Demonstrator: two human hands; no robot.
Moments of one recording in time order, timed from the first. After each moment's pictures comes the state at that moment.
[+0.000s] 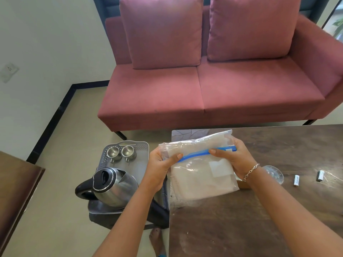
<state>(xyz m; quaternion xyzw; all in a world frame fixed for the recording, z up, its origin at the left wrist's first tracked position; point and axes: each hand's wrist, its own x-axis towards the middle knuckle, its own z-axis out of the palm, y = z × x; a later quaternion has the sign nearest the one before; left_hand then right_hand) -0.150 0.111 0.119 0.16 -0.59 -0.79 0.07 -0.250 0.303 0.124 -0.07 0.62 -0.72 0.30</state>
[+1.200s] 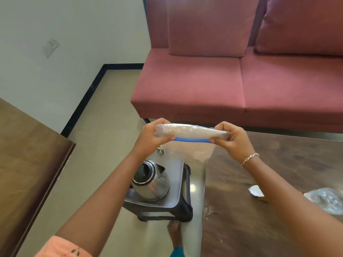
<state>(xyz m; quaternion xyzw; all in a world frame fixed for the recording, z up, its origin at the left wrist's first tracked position) -0.142 -0.083 0.129 0.15 -0.82 -0.55 0.11 -0.266 0.135 0.110 -0.31 0.76 -0.55 0.17</state>
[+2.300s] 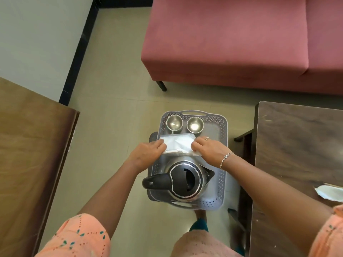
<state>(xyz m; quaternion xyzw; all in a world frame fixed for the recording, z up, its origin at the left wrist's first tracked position) -0.085 -0.272 -0.076 -0.08 -0.99 0.04 -0.14 -0.230 -0.061 -0.088 -0.58 0.78 -0.10 0.23</state>
